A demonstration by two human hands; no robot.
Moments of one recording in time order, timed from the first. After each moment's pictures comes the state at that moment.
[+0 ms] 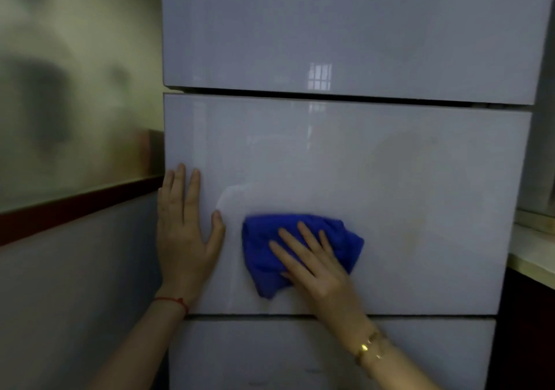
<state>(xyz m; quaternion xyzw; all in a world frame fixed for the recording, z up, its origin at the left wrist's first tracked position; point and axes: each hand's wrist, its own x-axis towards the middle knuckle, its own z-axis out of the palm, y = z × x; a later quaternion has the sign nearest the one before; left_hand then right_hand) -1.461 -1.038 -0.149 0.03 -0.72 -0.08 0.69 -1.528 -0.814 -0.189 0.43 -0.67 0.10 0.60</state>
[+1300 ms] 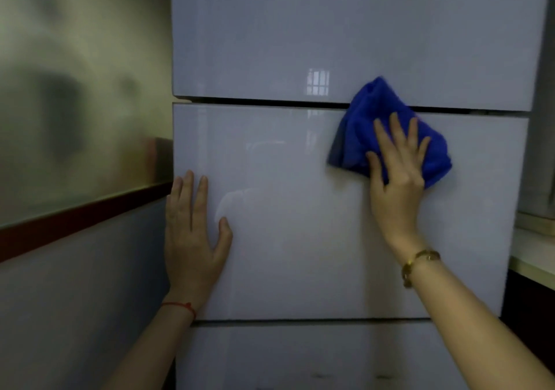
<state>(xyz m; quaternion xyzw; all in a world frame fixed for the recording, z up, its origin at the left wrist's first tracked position) -1.460 -1.039 -0.147 0.02 -0.71 -0.08 0.70 -1.550 -0.762 -0.043 0.25 -0.65 0.32 0.64</state>
